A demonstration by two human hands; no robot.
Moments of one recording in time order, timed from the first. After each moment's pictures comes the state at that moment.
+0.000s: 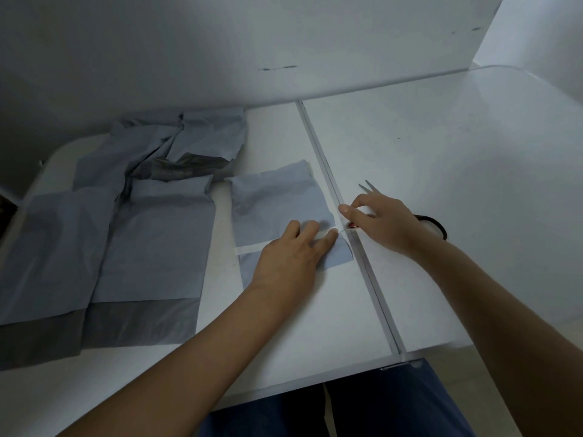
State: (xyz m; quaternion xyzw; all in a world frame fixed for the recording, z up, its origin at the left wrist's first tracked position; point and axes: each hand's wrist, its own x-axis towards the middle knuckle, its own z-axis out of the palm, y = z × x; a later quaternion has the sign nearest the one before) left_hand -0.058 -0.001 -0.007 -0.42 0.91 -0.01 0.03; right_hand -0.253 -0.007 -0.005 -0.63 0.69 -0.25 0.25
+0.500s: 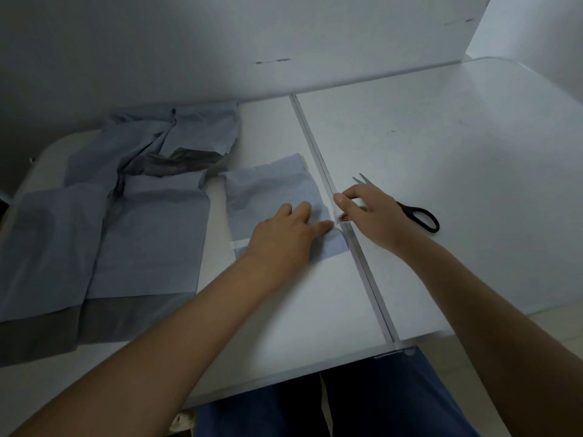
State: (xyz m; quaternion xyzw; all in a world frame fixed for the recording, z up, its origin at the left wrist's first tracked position) left_hand -0.062 -0.020 0.004 -0.39 0.92 0.02 0.04; right_hand -0.247 -0.006 -0.019 -0.59 0.69 -0.33 0.25
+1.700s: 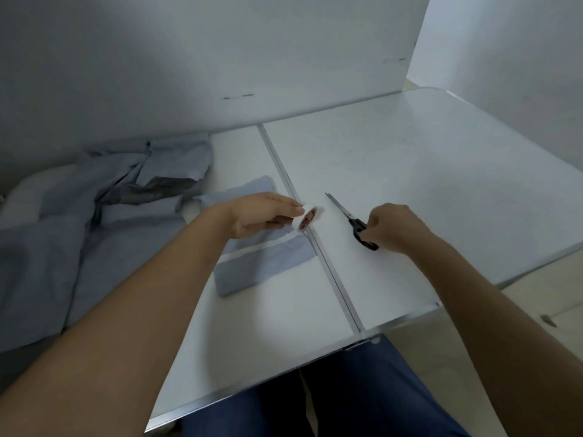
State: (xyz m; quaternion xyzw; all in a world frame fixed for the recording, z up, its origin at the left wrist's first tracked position) left_hand -0.085 -0.087 0.033 -0.42 0.64 0.64 -0.04; right_hand -0.290 0.048 0.035 -0.47 0.85 -0.07 0.21
